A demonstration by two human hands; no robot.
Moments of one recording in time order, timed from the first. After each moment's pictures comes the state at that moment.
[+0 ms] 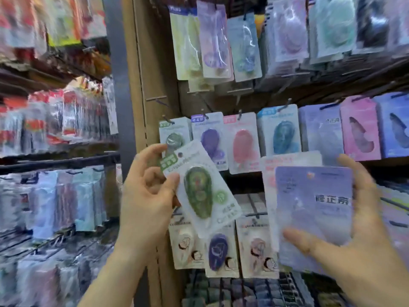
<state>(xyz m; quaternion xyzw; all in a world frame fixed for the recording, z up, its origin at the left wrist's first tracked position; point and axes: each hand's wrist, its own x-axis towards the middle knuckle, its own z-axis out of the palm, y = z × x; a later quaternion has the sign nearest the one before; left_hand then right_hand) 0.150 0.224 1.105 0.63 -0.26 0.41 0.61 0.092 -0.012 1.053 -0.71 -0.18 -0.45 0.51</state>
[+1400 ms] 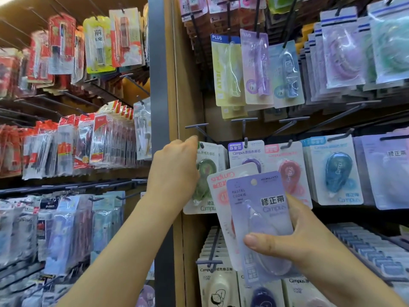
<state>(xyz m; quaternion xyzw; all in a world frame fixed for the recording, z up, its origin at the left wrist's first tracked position) 0.220 0.262 1.208 0.82 -0.09 0.56 0.07 0.183 0.070 1.117 -0.65 -0.37 -0.15 0.64</state>
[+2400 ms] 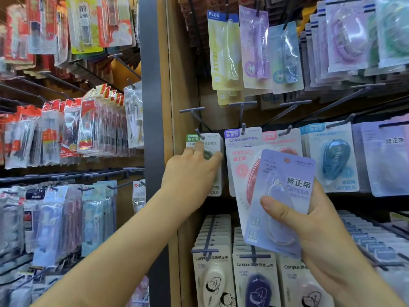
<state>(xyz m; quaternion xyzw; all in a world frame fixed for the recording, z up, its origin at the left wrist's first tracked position) 0.264 0.247 1.185 0.85 -0.11 0.48 -0.20 0.193 0.067 1.105 -0.55 -0.30 -0.28 0.73</state>
